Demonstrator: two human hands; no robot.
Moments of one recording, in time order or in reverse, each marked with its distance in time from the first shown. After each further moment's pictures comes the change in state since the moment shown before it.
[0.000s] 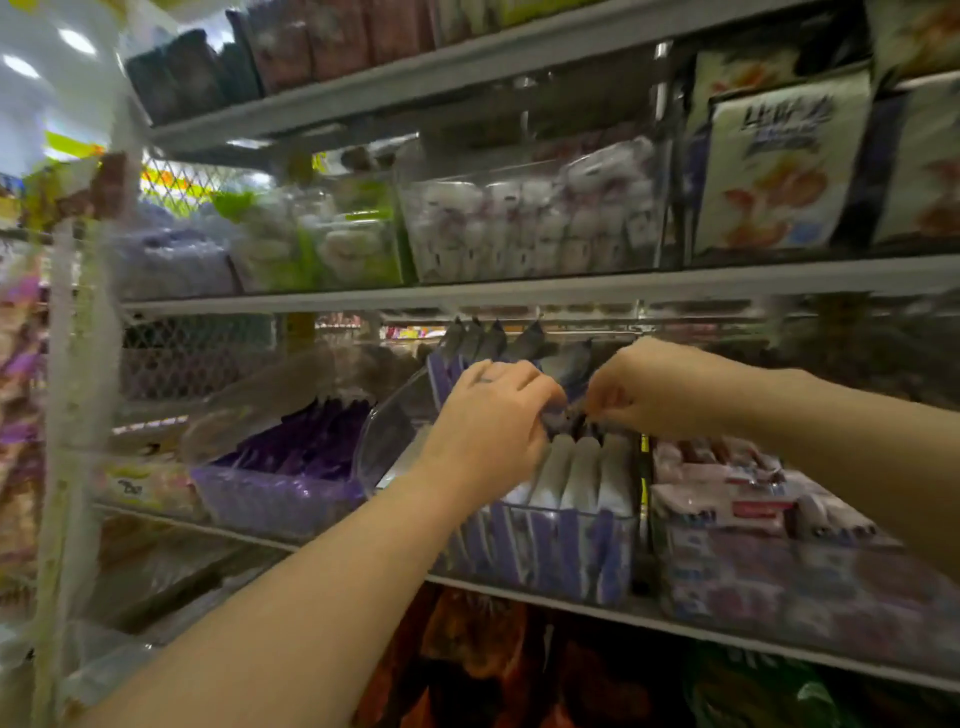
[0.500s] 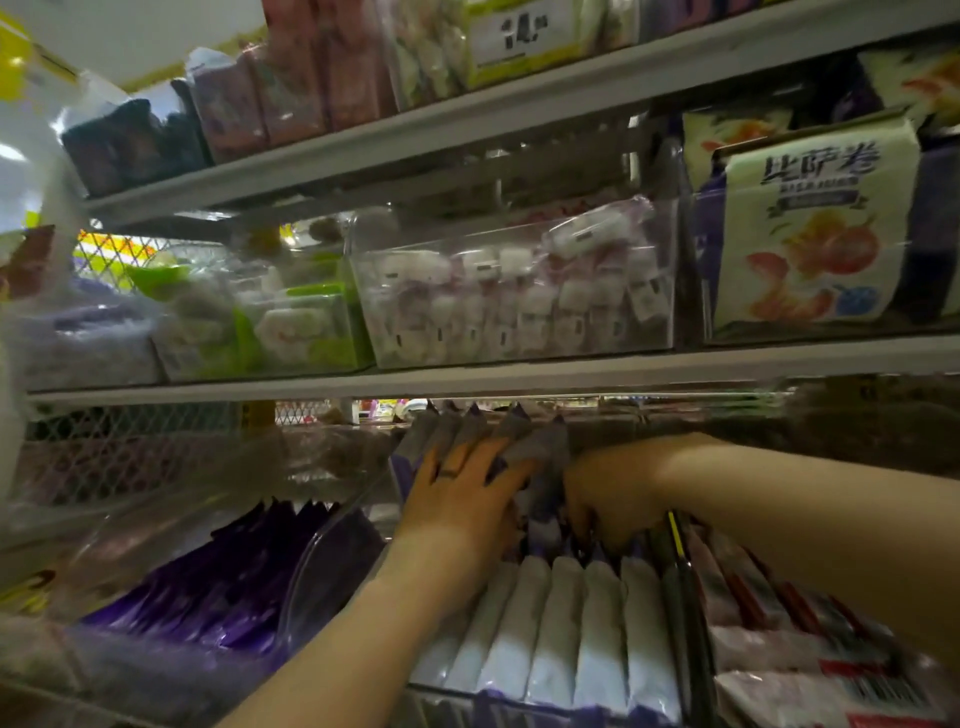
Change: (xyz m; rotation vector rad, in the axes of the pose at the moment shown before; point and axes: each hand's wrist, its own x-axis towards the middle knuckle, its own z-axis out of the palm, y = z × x) left_hand 0.037 -0.055 0.059 0.149 0.001 0.004; right_hand 0.086 0.024 0.030 -0.226 -0.551 -0.144
